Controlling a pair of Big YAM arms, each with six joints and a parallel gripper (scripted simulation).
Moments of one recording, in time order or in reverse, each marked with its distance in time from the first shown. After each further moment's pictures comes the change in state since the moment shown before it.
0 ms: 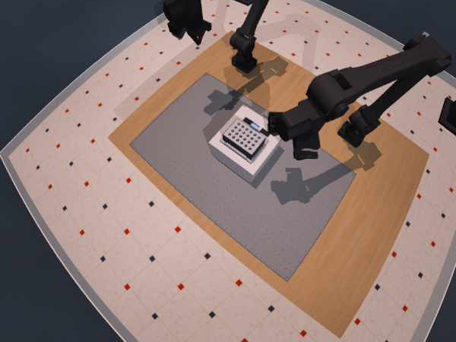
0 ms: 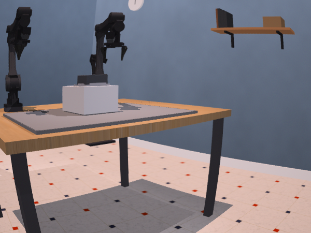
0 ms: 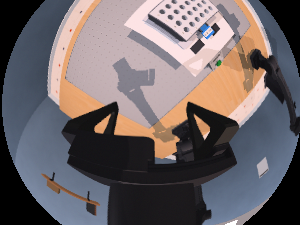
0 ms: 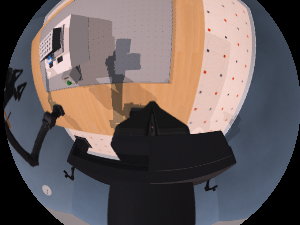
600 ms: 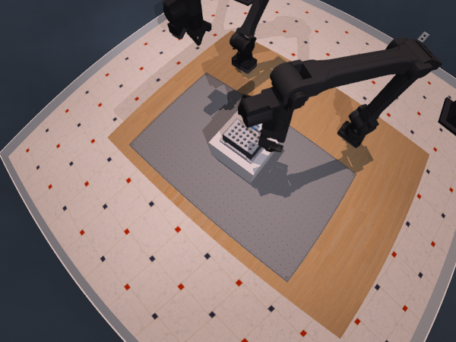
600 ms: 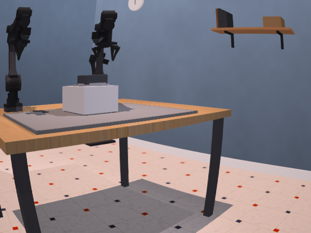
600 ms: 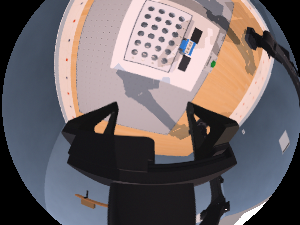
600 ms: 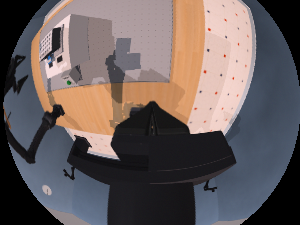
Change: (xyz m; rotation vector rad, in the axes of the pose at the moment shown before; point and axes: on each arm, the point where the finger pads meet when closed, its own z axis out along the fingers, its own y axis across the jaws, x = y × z) left arm -0.075 -0.025 0.003 0.003 0.012 0.319; right arm 0.001 0.000 0.002 -0.001 0.005 0.000
